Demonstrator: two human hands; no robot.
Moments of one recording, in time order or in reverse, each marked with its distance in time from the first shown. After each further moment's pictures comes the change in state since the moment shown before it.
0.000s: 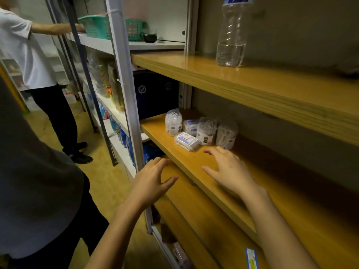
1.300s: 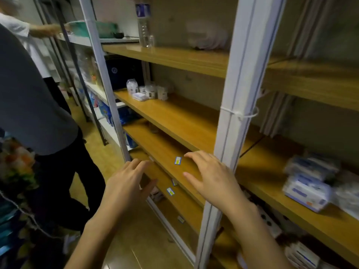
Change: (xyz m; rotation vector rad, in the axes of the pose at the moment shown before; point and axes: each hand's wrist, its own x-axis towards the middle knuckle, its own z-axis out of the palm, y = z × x) left_hand -0.389 0.331 0.018 0.498 0.060 0.049; right_hand -0.510 0.054 -0.122 0.080 0.110 -0.129
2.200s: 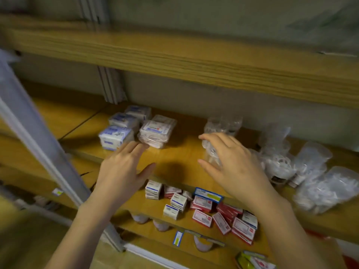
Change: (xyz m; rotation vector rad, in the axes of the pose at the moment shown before) left_hand -0.042 0.375 -0.009 -0.372 0.031 0.533; right_hand -0.330 0.175 -0.204 -0.303 0.183 0.504
